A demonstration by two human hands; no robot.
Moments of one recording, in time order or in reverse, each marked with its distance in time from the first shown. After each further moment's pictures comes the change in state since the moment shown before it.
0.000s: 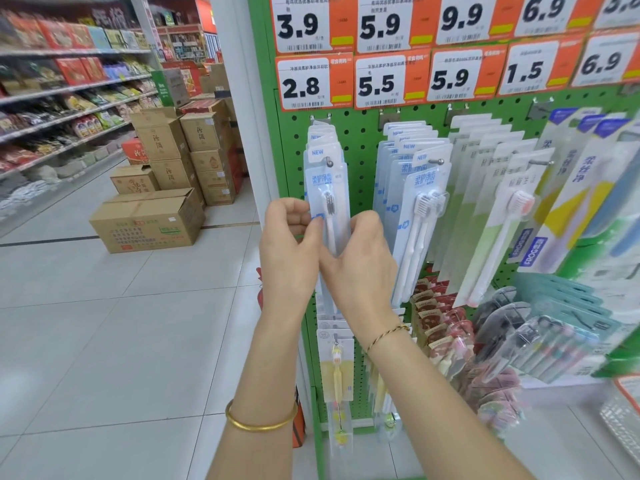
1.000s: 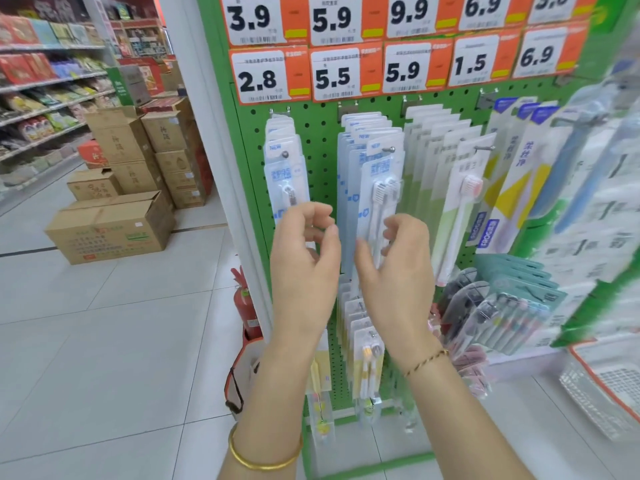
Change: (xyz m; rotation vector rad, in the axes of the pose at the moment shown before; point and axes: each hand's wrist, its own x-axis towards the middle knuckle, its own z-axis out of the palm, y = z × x) left_hand -0.049 0.025 0.024 -0.093 -0.118 0.114; right_hand -0.017 0.041 -0.059 -0.042 0.157 0.020
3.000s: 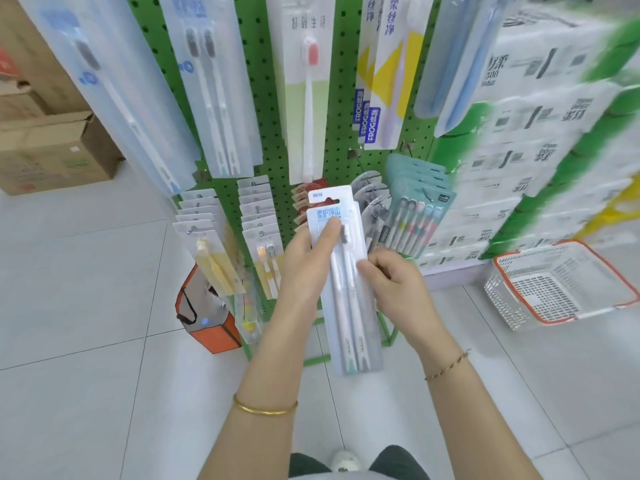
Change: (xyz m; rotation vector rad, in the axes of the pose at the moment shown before) left_hand -0.151 -0.037 0.144 -0.177 -0.246 -0.696; right_hand -0.074 0.186 -0.144 0.385 -0.561 0.416
